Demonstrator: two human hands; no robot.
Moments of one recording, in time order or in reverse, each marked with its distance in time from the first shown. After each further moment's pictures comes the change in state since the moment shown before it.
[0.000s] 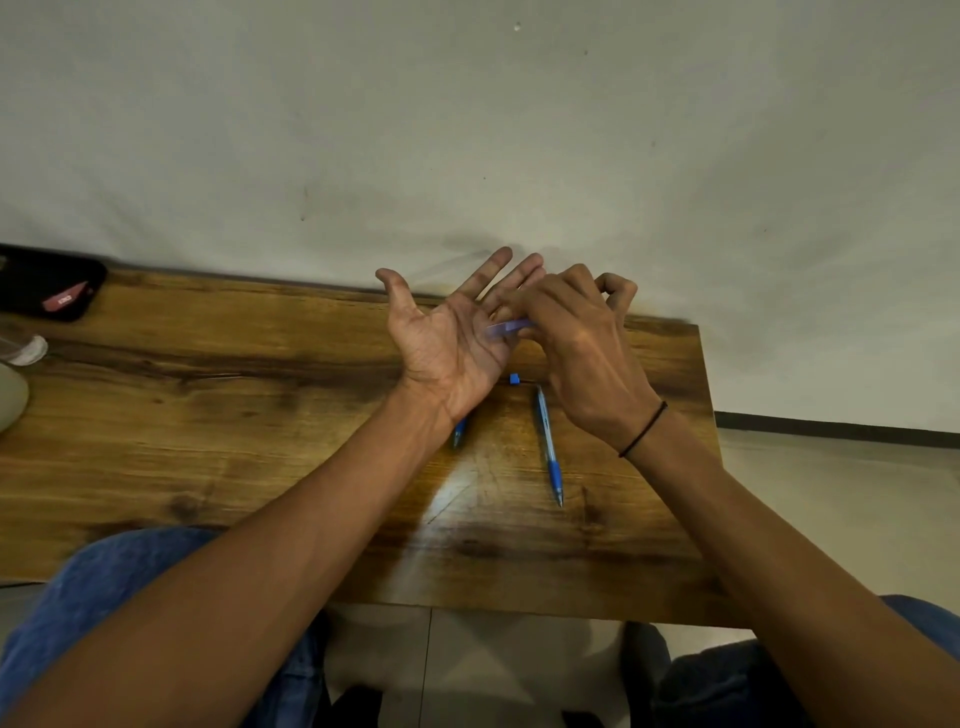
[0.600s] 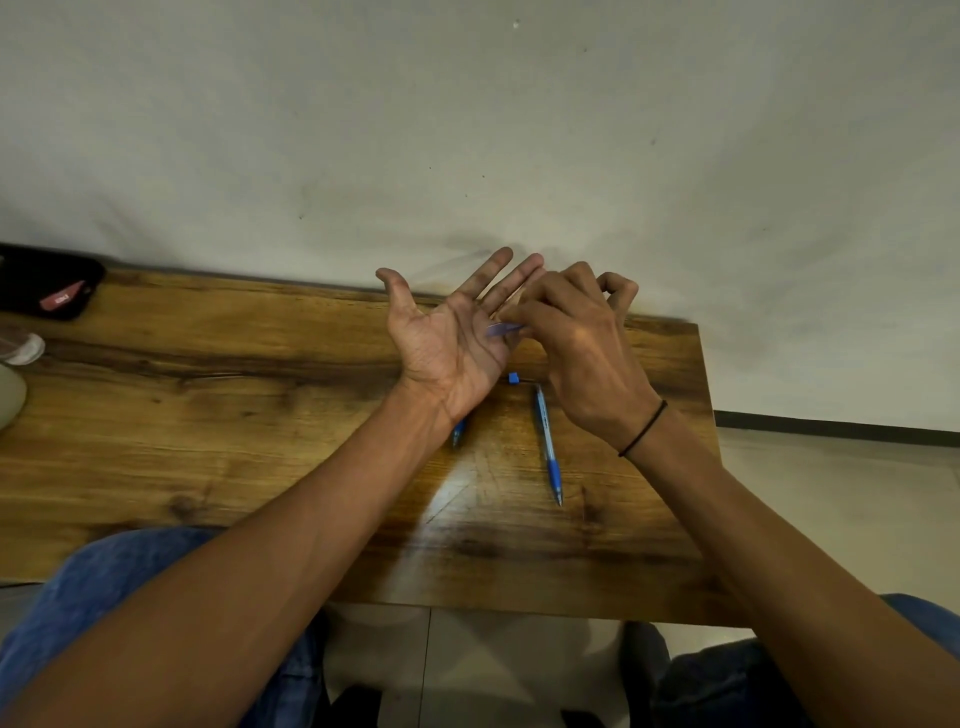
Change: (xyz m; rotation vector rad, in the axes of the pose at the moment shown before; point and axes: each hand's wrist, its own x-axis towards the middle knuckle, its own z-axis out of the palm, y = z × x) left_hand -0.002 0.001 0.002 -0.014 -0.020 -0.008; right_hand -0.001 0.001 0.001 0.004 0.007 0.003
